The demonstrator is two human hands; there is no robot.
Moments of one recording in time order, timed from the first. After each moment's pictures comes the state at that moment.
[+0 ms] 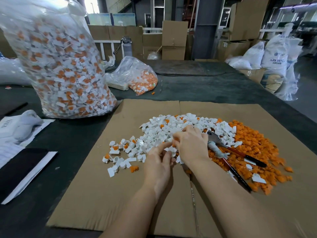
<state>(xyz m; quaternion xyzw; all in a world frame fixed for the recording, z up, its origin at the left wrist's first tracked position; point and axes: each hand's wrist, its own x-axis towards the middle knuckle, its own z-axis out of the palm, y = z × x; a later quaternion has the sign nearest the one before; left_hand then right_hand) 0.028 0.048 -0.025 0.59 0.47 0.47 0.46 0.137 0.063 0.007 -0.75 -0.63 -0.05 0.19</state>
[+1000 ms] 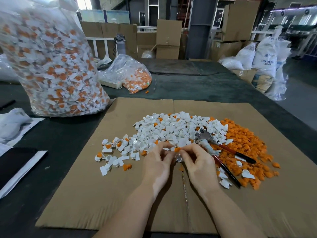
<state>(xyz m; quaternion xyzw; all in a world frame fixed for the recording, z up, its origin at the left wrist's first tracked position) 0.036 0.041 -0.021 0.60 0.47 0.43 0.49 0.150 -0.003 -0.020 -0.65 -0.56 0.10 0.51</state>
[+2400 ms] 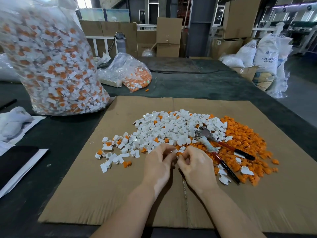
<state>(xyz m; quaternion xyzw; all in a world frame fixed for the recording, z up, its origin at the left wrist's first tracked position) 0.037 0.034 -0.019 0.64 0.46 0.41 0.46 0.147 -0.007 -0.023 -0.69 -0.61 0.00 0.40</state>
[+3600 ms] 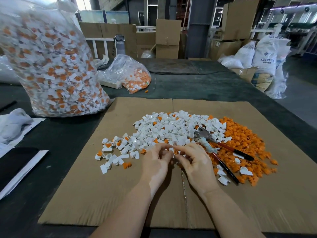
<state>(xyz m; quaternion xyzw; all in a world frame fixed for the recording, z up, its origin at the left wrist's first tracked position) 0.035 0.042 -0.025 0.58 0.46 0.43 0.51 0.150 -0.009 -0.017 -0.61 -0.64 0.04 0.46</state>
